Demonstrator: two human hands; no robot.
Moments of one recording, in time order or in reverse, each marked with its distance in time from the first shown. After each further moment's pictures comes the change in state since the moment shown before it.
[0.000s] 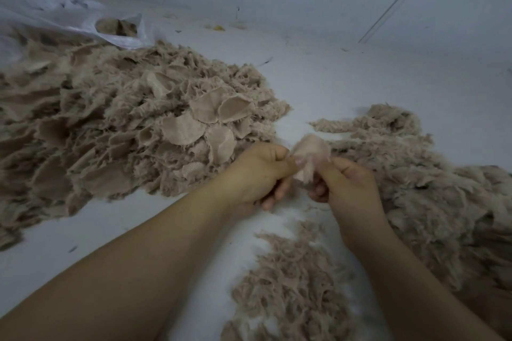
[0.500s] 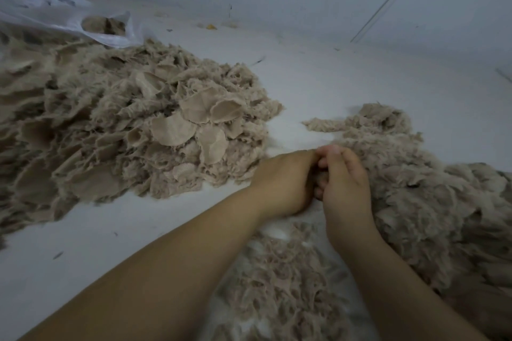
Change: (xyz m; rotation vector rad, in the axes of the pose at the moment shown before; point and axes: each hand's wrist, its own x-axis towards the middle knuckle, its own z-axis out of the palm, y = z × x) left_hand 0.028 -0.010 0.037 1.046 0.061 0.298; right_hand 0.000 0.000 0.007 -0.005 0.205 -0.026
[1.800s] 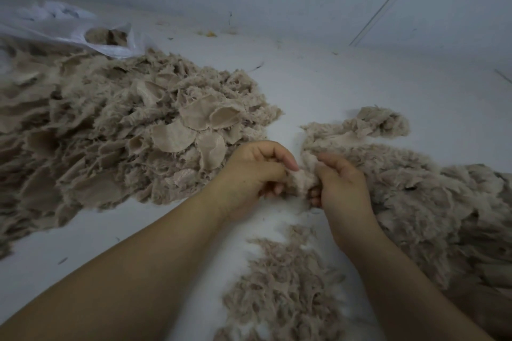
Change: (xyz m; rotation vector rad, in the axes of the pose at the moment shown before) left_hand -0.026 -0.020 -0.029 -1.202 0.021 -0.202; right_hand 0.013 0.006 -0.009 -0.094 -0.058 0.150
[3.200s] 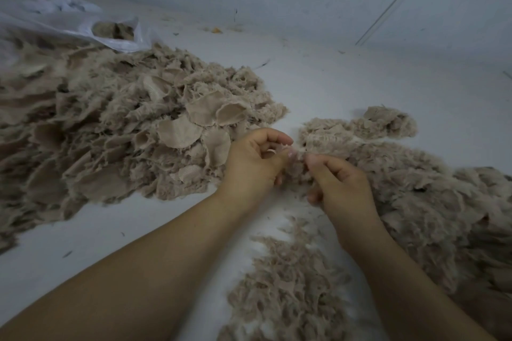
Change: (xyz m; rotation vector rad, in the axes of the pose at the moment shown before) left_hand 0.005 -0.008 0.008 0.088 0.351 0.237; right_hand -0.007 0.003 -0.001 -0.031 -0.169 -0.157
